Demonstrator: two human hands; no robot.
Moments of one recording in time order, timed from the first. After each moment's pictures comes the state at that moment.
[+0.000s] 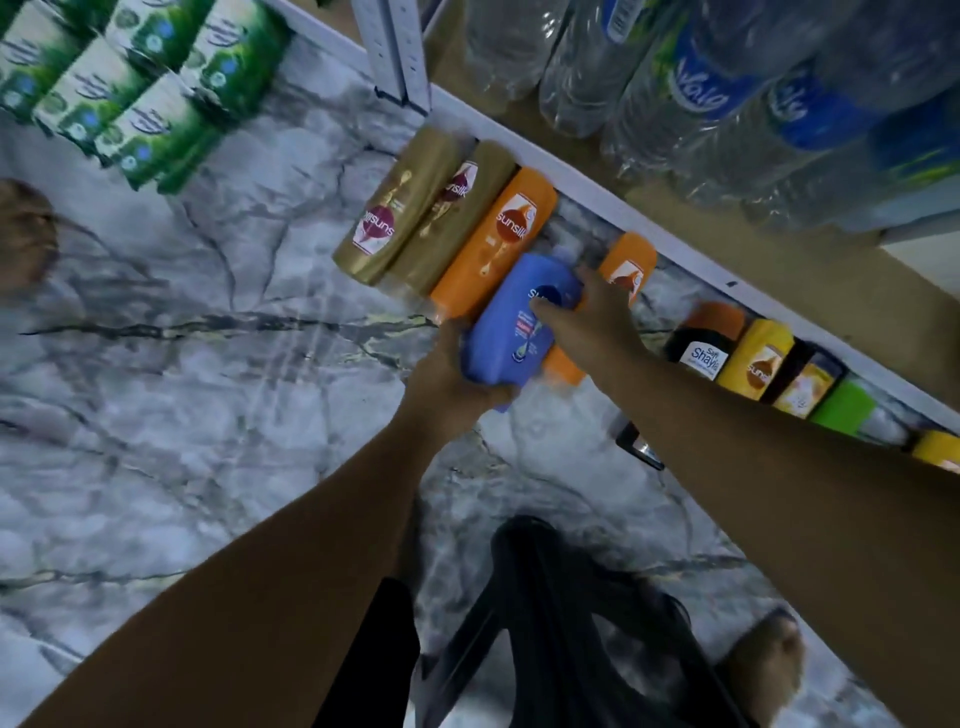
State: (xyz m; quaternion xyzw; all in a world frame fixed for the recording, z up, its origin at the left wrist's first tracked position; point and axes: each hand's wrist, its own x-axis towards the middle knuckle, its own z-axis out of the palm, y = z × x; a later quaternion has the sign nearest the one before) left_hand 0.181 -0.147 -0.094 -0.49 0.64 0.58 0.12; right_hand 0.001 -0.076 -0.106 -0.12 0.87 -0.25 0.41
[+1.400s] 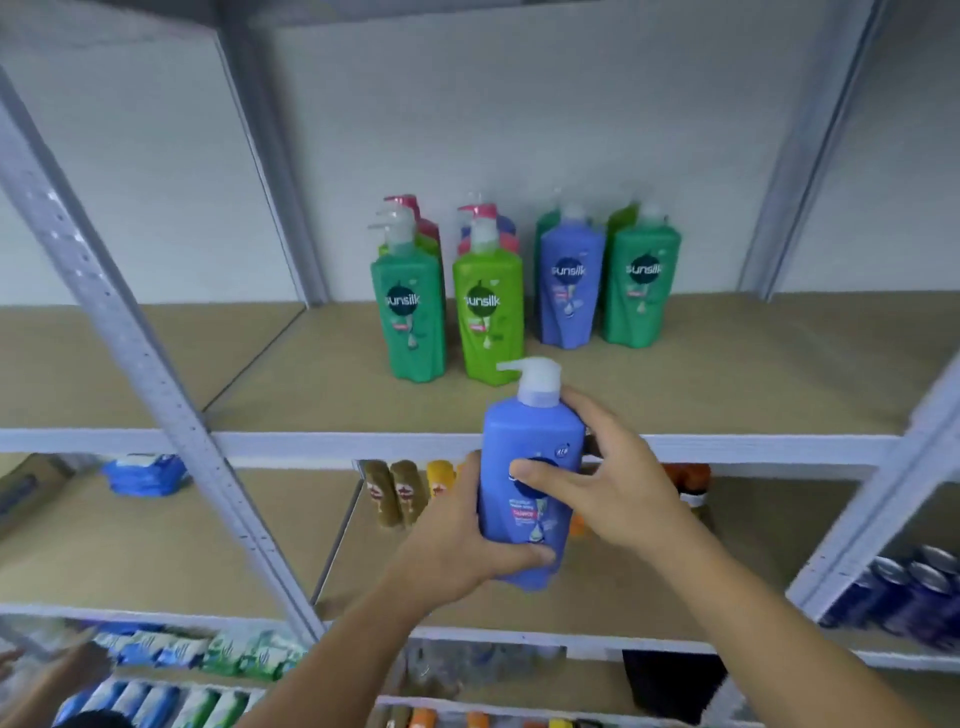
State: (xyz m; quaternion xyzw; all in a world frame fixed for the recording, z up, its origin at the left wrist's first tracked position) left_hand 0.022 -0.046 0.795 -0.05 0.85 0.52 -0.07; right_hand -0.065 0.126 0.845 -0.32 0.75 -0.58 0.04
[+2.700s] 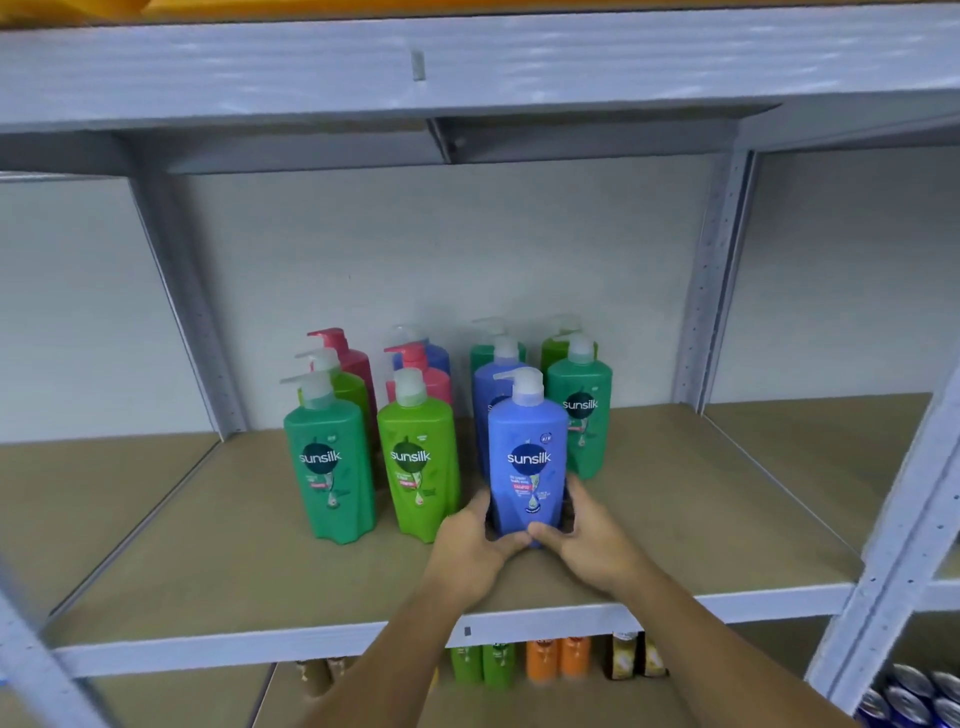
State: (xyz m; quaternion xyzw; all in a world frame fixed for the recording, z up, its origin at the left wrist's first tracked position) left_hand -0.194 -0.048 0.811 -0.04 0.87 0.46 -0.14; right_hand -0.262 0.123 0.809 -0.25 0.79 -0.56 0.05
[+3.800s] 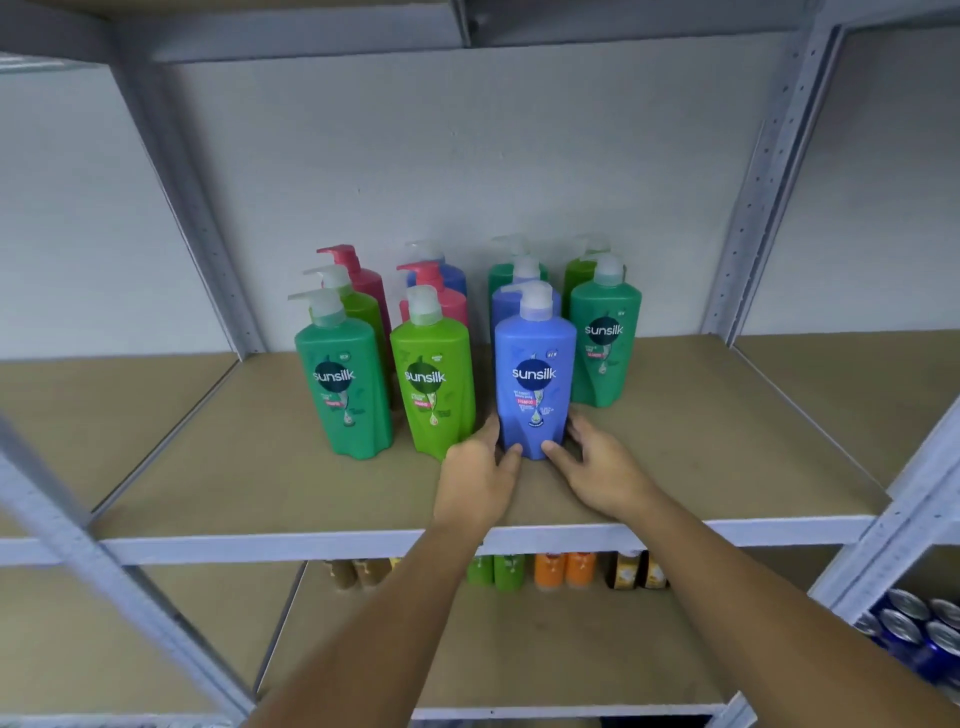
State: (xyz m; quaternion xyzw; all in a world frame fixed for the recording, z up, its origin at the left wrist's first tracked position) left_hand -0.179 -0.043 0.809 -0.10 0.91 0.34 -0.23; right_hand -0.263 0.119 0.801 -0.26 0.86 -0.43 0.03
